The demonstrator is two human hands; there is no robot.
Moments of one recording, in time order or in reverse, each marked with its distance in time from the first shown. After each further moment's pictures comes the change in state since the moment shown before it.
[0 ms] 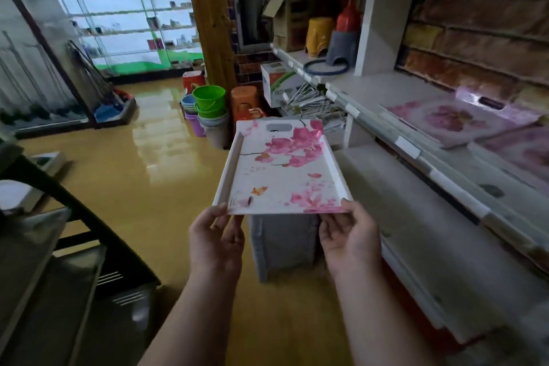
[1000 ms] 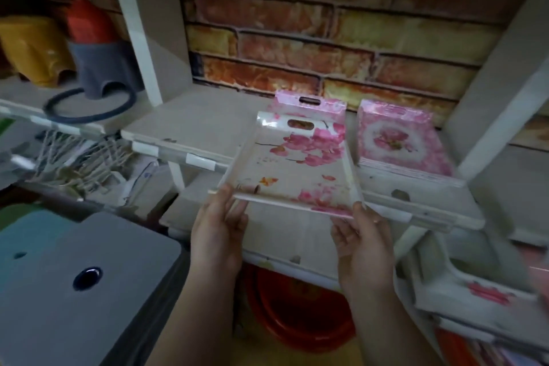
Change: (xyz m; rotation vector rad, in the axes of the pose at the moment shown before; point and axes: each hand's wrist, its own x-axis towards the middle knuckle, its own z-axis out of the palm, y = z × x) left_hand 0.320 -0.136 0.328 0.413 -0.867 -0.567; right_hand 0.229 -0.083 0.079 0.111 0.631 -0.948
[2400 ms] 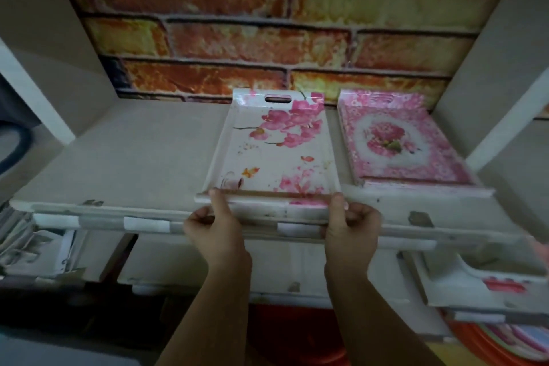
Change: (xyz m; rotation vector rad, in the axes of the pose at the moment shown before) left_hand 0.181 -0.057 0.077 0.429 0.413 0.059; right_hand 0.153 0.066 0.065 -0.400 0.436 -0.250
